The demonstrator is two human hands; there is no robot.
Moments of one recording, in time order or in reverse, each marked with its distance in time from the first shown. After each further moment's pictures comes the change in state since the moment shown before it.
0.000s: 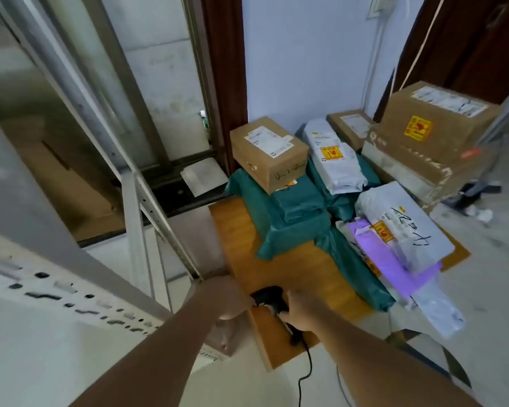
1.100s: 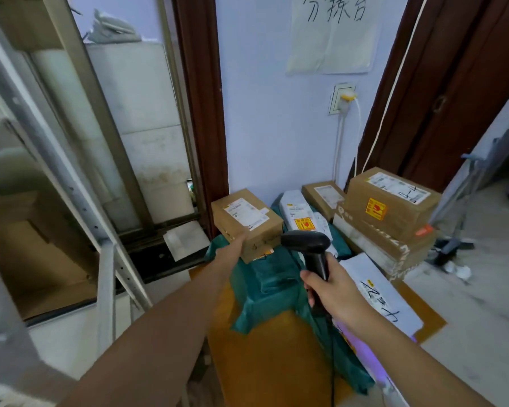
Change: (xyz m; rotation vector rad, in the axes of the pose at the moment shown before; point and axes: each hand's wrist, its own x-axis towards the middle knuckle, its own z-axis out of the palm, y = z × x) left_hand 0.172 0.051 -0.157 -1.450 0.258 -0.257; right_hand -0.102 0.014 -0.224 0.898 0.481 -0.239
